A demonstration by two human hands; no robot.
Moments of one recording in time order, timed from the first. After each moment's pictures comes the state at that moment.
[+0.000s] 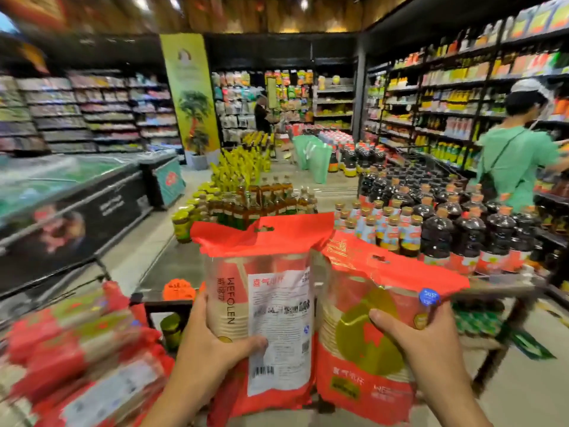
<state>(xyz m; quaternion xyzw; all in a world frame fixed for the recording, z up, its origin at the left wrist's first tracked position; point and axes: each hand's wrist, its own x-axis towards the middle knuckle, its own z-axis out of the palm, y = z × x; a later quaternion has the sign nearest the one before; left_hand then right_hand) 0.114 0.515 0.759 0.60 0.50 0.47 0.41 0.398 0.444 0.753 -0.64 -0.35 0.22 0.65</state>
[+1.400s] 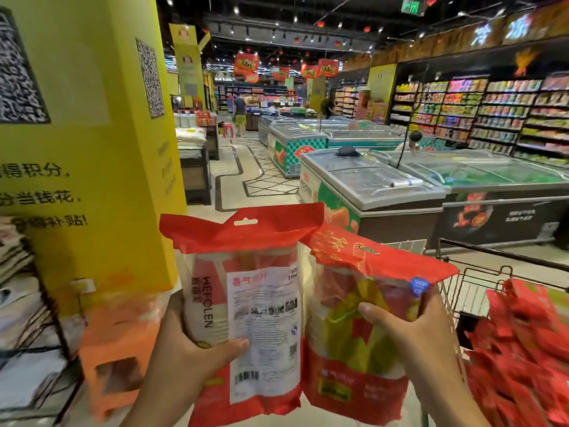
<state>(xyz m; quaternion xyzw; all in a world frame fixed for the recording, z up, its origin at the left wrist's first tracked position) -0.433 -0.103 0.771 0.11 0.74 0.67 0.02 -0.315 0.150 0.791 -0.24 -0.69 0.59 0.36</state>
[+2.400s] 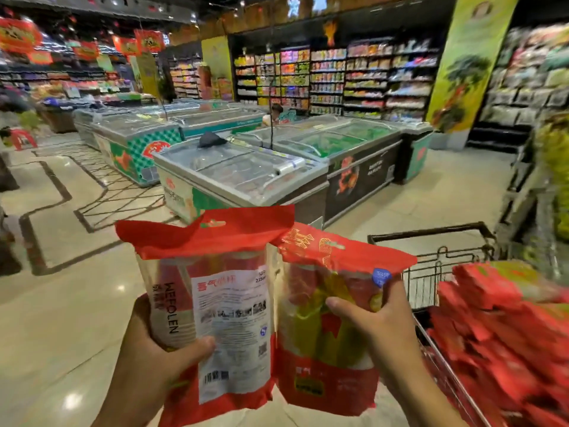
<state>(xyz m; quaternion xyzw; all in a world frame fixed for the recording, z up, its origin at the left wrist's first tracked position) -0.883 0.268 0.744 0.29 0.72 0.61 0.17 -0.658 0.432 0.738 -0.39 -0.57 0.54 0.49</state>
